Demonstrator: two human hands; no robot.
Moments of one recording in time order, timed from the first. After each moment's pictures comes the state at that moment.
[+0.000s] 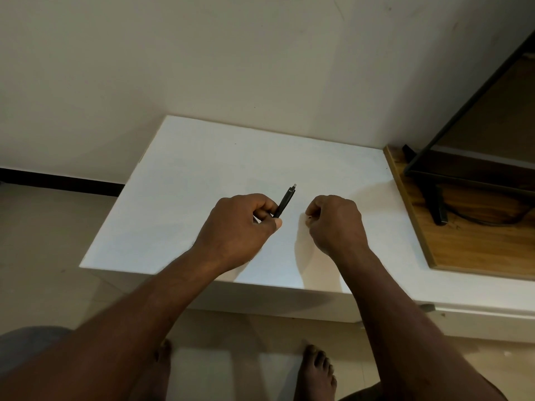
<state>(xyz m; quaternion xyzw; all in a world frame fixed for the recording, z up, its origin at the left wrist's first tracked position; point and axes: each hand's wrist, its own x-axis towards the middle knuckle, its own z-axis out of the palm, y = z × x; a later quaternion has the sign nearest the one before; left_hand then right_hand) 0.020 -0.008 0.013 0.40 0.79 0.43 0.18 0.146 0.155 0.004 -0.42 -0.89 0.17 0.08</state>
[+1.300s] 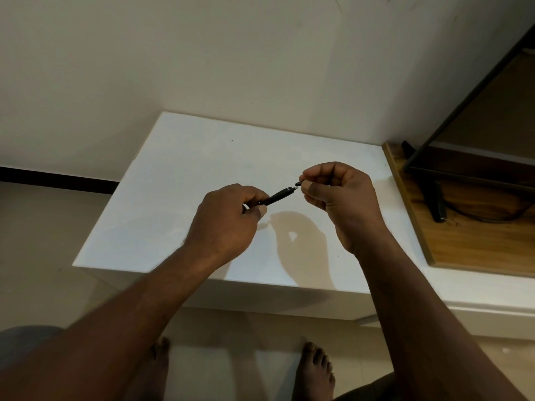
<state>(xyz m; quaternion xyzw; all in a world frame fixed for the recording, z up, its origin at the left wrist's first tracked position) 0.016 -0.007 0.018 0.38 0.82 0.41 0.13 0.147 0.147 0.053 -0.36 -0.66 0.59 0.27</state>
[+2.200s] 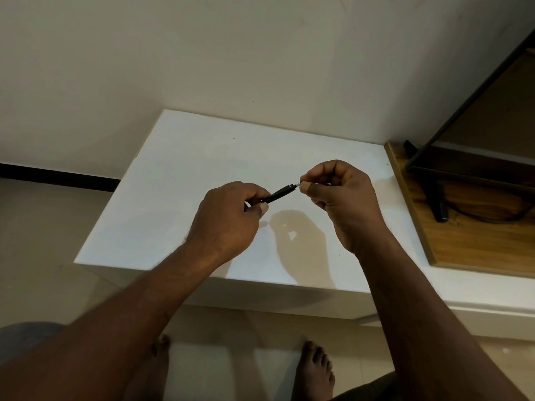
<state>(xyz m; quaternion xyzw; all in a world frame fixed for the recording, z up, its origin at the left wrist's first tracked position) 0.018 -0.008 0.021 0.38 0.81 0.43 0.13 0.146 0.148 0.050 -0.35 -0.67 0.59 0.27</state>
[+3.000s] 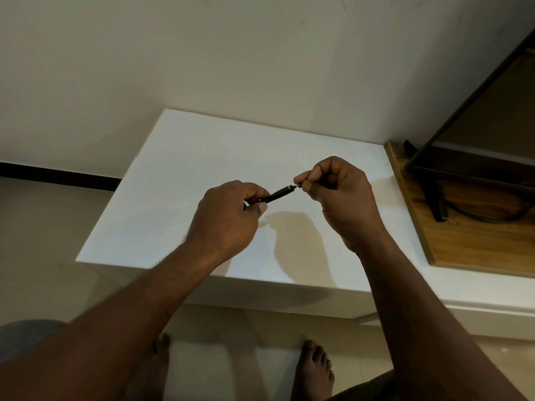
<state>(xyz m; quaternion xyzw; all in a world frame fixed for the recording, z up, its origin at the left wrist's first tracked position) 0.017 -0.008 0.019 0.38 0.82 0.42 0.12 0.147 0.146 0.049 -0.31 -0.76 0.51 0.26</state>
